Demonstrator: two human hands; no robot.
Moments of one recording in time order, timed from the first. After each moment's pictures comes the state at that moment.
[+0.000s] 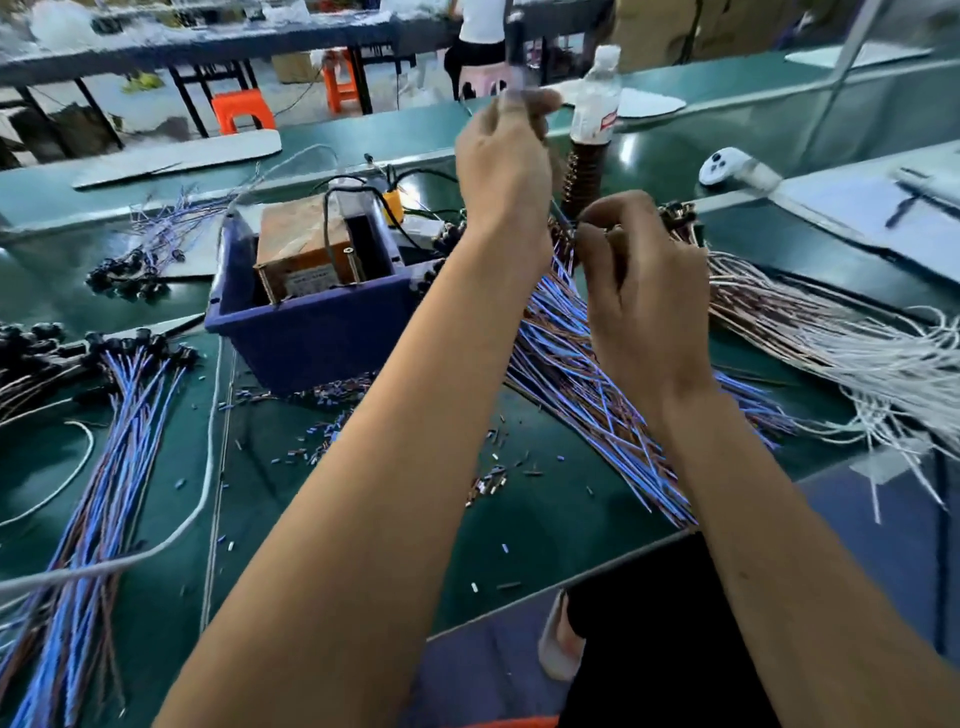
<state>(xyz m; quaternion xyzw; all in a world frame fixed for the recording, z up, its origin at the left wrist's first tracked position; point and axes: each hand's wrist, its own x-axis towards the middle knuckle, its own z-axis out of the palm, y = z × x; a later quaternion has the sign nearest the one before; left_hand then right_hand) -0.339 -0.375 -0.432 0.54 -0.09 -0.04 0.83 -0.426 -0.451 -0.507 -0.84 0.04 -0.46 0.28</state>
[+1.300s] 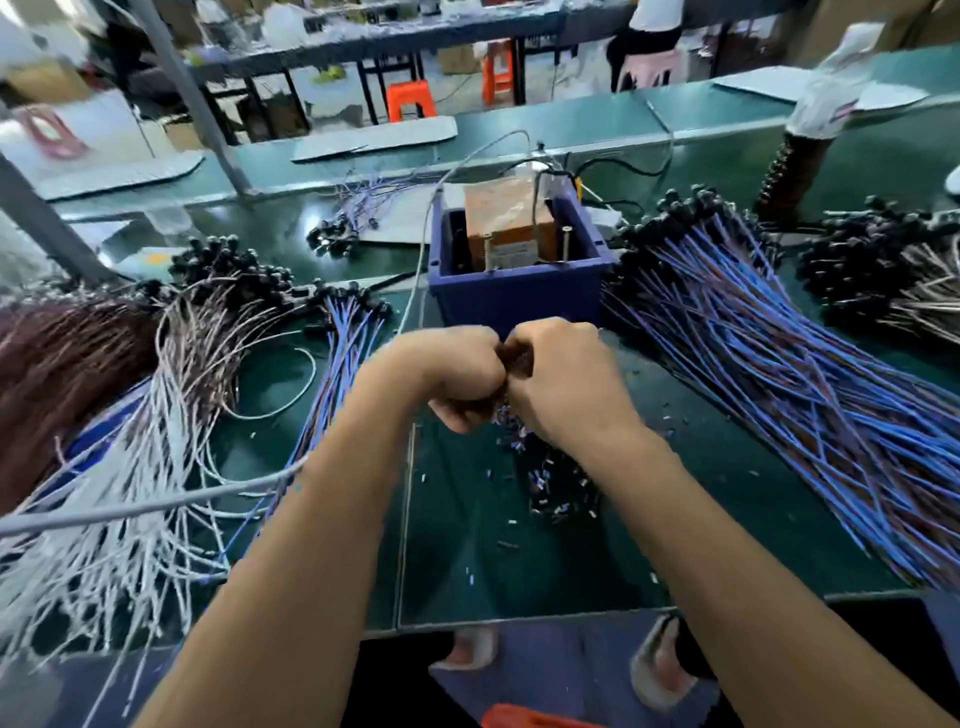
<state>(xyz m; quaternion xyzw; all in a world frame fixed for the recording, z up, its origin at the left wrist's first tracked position) -0.332 -0.148 -0.513 0.92 -0.07 -0.29 0.25 -0.390 -0.268 -0.533 -0.94 0.00 -0.08 0.32</state>
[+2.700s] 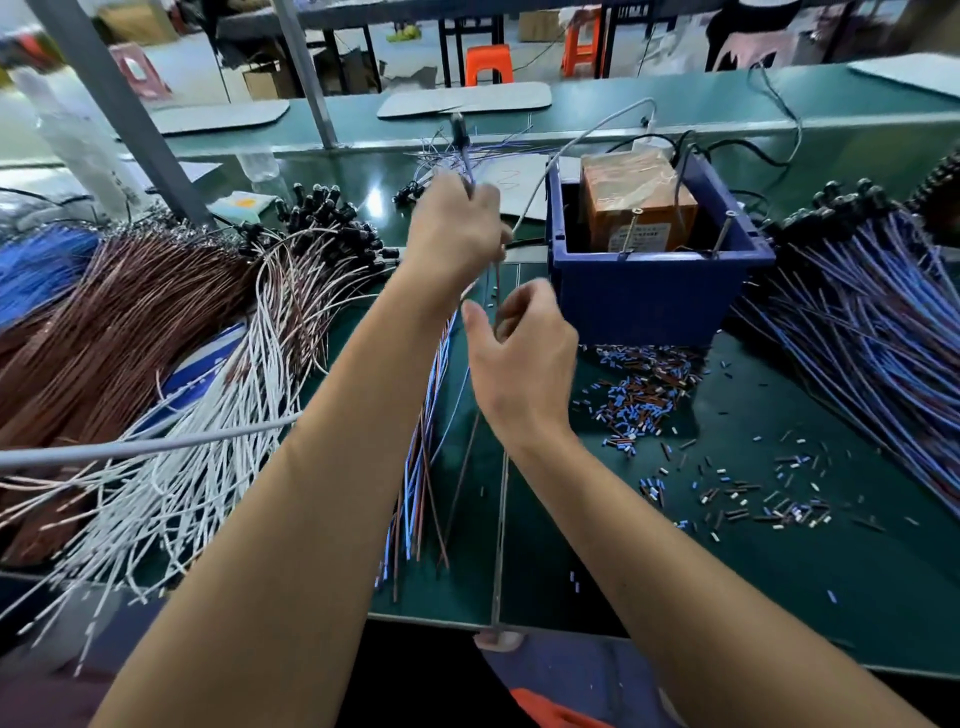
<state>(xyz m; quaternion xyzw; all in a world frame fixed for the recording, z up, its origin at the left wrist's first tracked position) -0.291 -0.071 -0.478 0.84 0.05 0.10 0.53 -0.358 -0.136 -0.560 -0.82 0.05 -0.20 0.54</state>
